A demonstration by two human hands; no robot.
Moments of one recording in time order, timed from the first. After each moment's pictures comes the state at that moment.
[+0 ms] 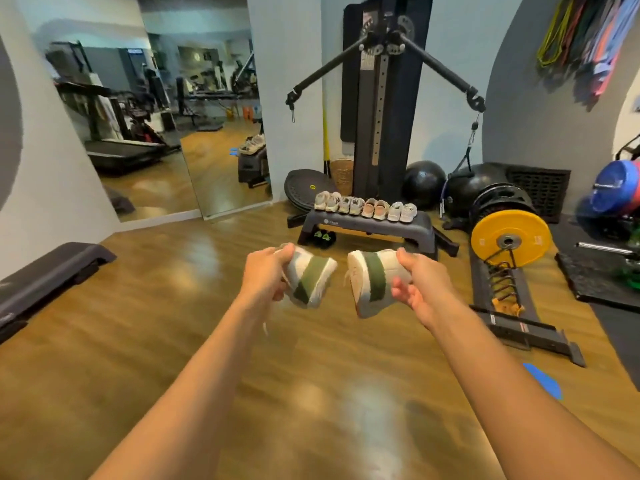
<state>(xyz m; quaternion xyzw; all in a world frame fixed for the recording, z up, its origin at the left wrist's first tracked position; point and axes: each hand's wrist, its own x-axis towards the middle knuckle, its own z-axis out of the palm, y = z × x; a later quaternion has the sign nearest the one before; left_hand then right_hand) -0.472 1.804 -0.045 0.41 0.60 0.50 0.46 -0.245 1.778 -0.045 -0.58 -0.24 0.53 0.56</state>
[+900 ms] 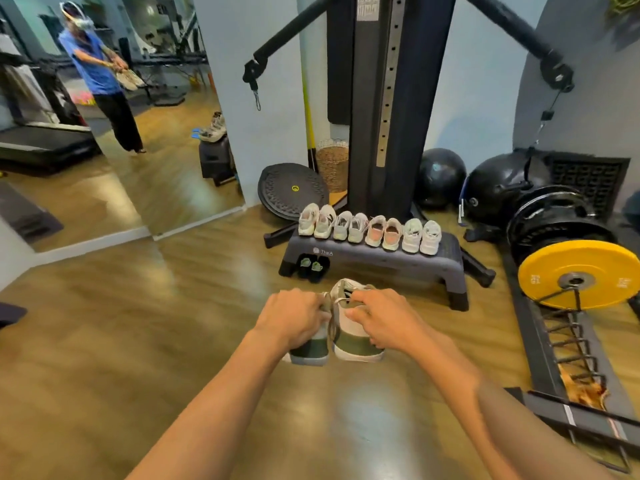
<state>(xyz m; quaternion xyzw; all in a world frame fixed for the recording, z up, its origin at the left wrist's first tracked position) -0.399 2.485 -0.119 0.85 0.53 0.00 0.05 -0.223 2.454 -0.111 -0.63 -0.74 0.20 0.12</state>
